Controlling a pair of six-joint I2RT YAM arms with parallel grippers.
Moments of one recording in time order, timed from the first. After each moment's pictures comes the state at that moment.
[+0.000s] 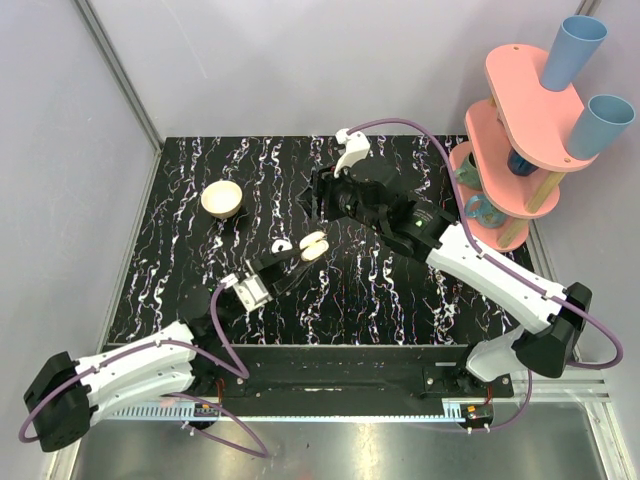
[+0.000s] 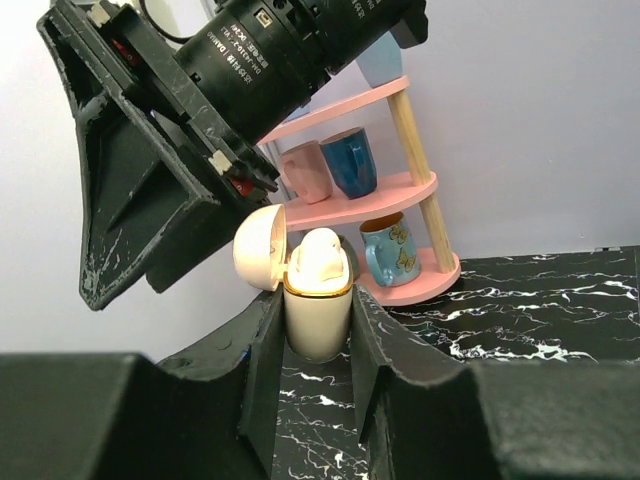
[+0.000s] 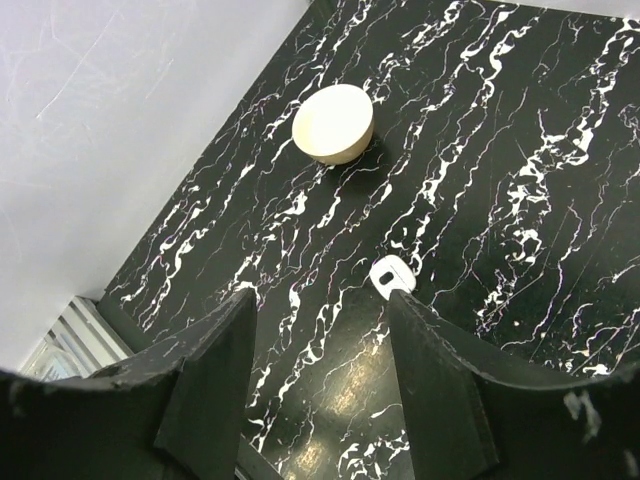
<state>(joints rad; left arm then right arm) -0.90 0.77 0.29 0.98 0.25 0.28 0.90 1.44 1.50 -0.31 0.14 0.44</state>
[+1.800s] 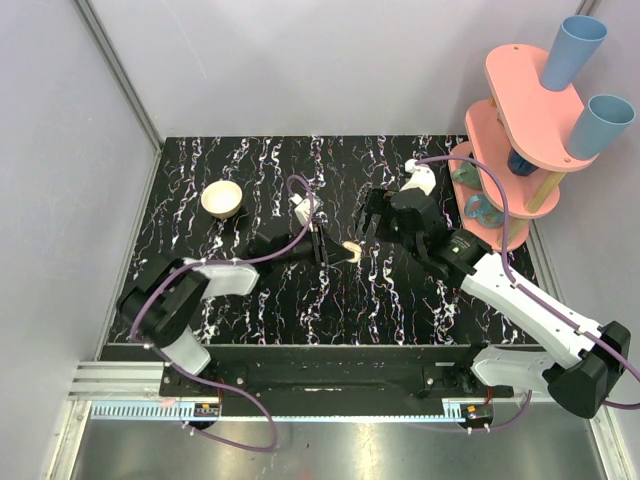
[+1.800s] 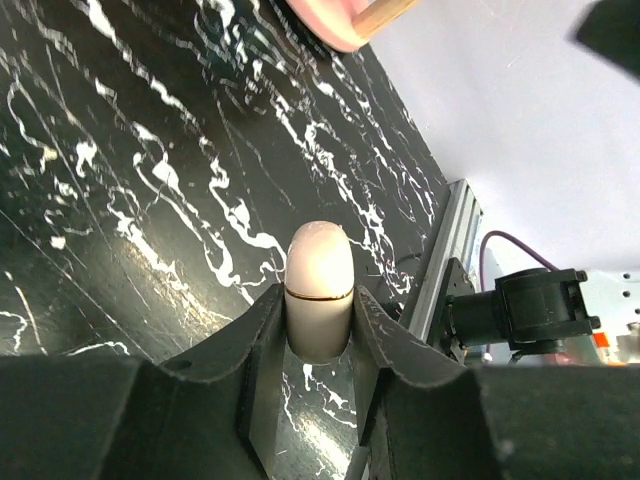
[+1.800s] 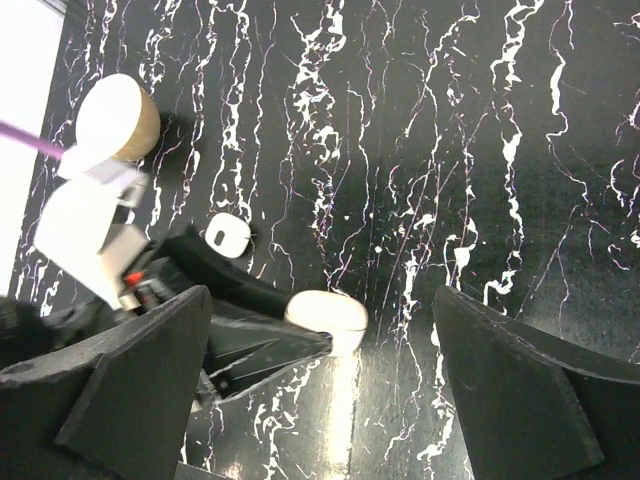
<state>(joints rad) -0.63 1.57 0.65 0.72 0.53 -0.70 0.75 1.17 1.12 -0.44 0.38 0.66</state>
